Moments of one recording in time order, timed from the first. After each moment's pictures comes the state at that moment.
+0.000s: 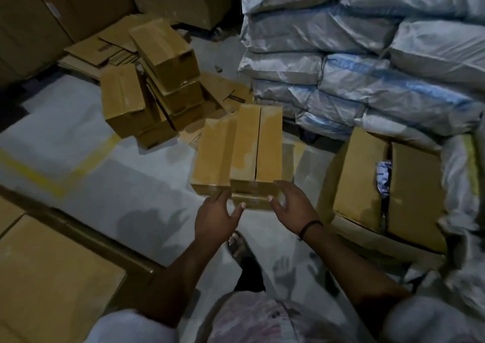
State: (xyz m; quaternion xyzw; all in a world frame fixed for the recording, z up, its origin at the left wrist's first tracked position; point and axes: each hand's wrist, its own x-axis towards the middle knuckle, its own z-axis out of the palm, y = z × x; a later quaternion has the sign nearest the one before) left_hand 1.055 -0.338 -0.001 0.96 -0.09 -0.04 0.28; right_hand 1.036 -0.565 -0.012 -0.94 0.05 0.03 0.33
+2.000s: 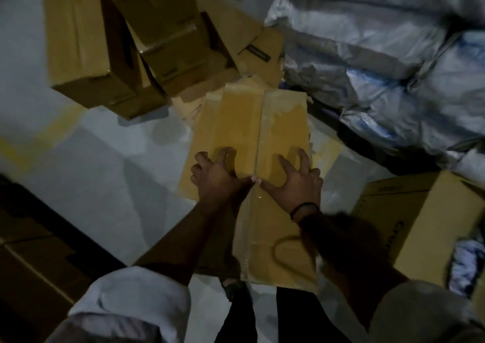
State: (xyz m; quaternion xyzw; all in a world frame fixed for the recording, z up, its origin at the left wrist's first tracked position) left_hand 1.507 -0.424 -0.173 0.94 0.15 -0.19 0.24; right_hand 1.480 -0.611 -0.176 -0.96 0.12 0.17 0.18
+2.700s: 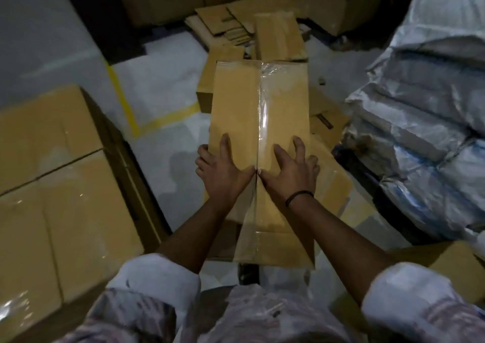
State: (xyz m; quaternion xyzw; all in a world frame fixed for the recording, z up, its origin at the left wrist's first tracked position) left_hand 1.258 -0.262 0.038 0.91 0.31 0.10 0.23; right_hand 1.310 -0.416 0.051 -0.98 -0.10 0.03 0.17
